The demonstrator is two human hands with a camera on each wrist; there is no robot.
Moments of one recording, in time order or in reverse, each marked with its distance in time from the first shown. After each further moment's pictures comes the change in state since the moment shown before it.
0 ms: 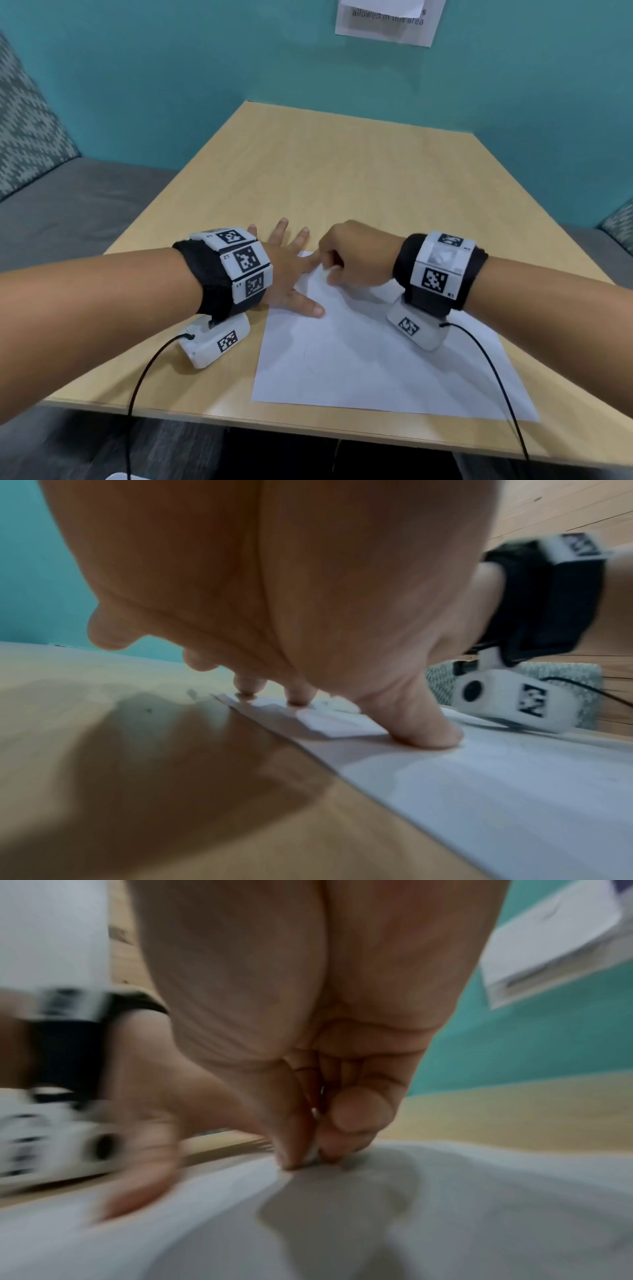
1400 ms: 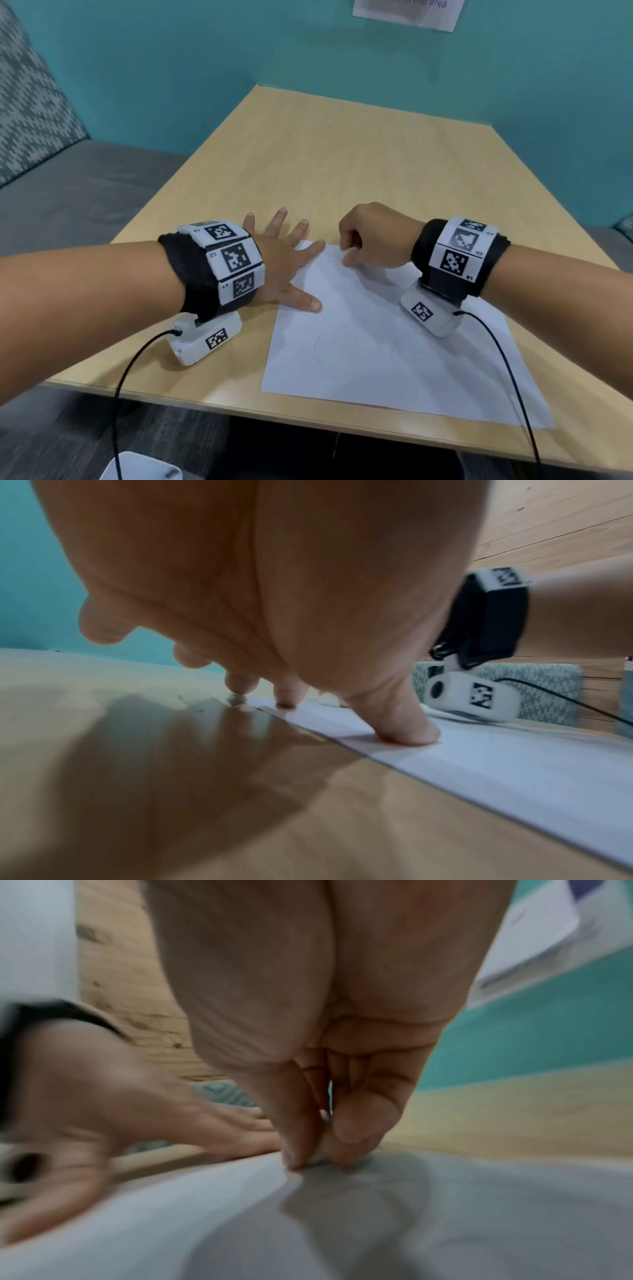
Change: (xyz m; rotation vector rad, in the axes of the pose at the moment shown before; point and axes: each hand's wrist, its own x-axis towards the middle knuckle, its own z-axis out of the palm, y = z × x) left_hand -0.011 -0.015 0.010 -0.006 -0.017 -0.032; right_hand 0.011 0.011 -0.003 0.016 0.049 0.066
